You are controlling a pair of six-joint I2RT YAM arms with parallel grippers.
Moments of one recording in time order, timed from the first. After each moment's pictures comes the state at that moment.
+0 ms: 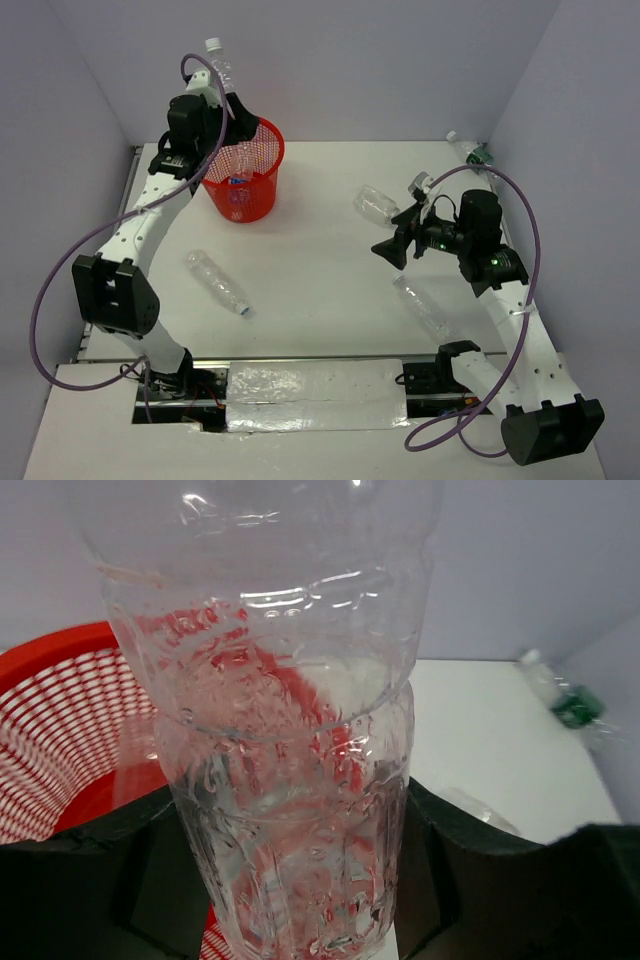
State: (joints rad) left arm -0.19 1.62 1.57 -0.09 0.14 -0.39; right arm 0.14 0.88 0.91 -0.43 -0.81 -0.19
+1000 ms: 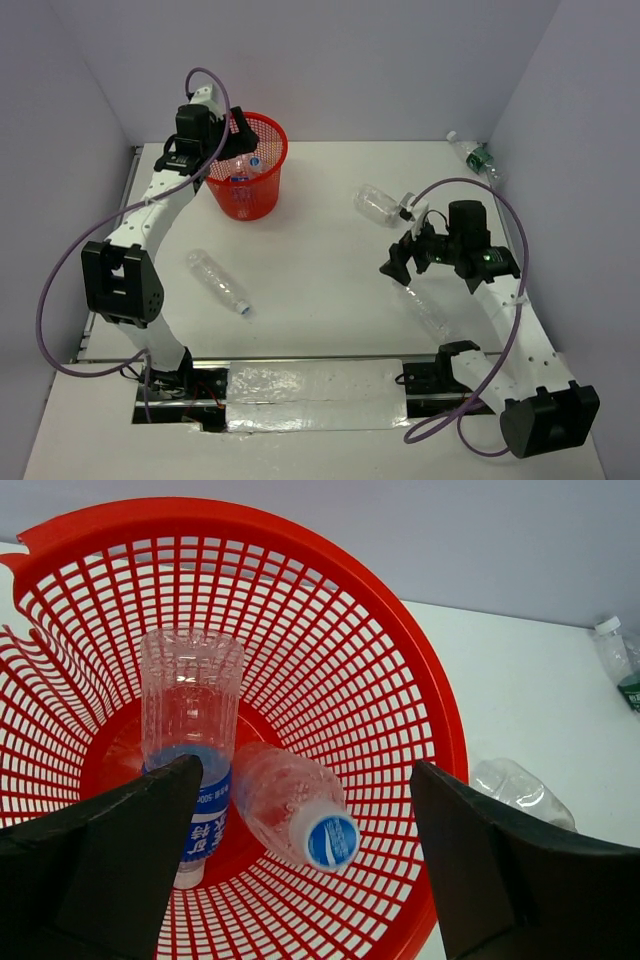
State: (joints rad) left arm -0.15 1.71 1.55 -0.19 0.07 -0.40; right arm 0.14 0.91 0.86 -0.63 -0.71 -0.42
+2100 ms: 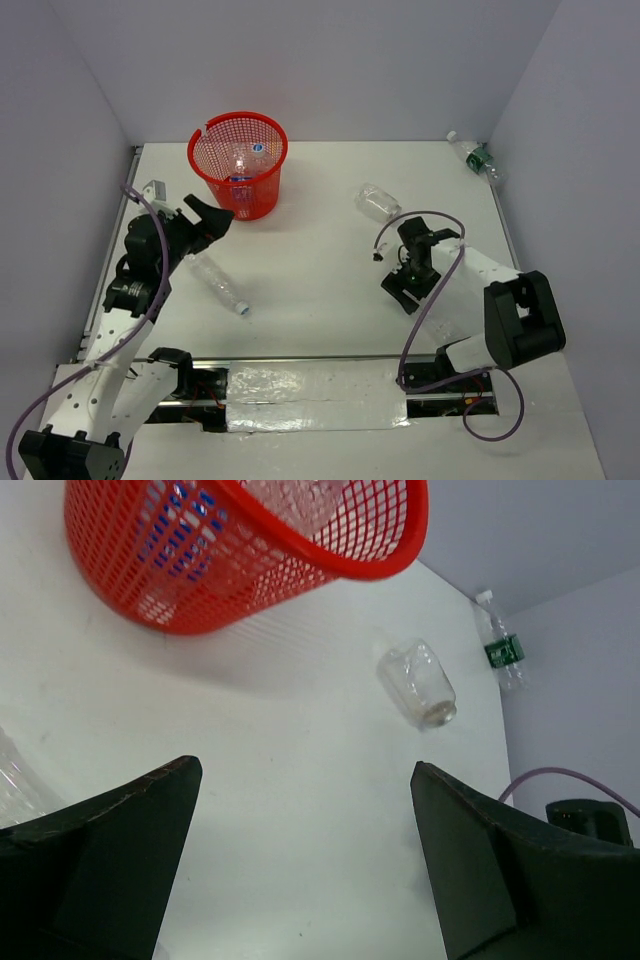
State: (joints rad) left arm -0.14 0.76 0.75 -0.25 0.08 -0.73; right arm 0.29 1.40 0.77 -0.84 -0.09 -0.54
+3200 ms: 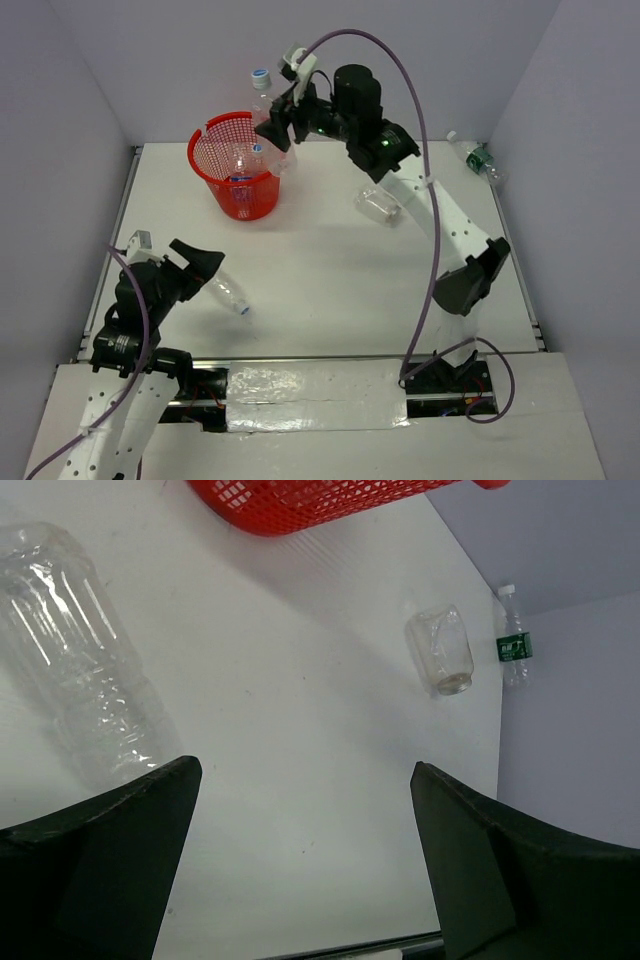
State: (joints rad) left arm -0.14 0.39 0.59 -0.58 0.05 -0.90; right arm 0.65 1.84 2.18 -0.40 -0.43 -0.18
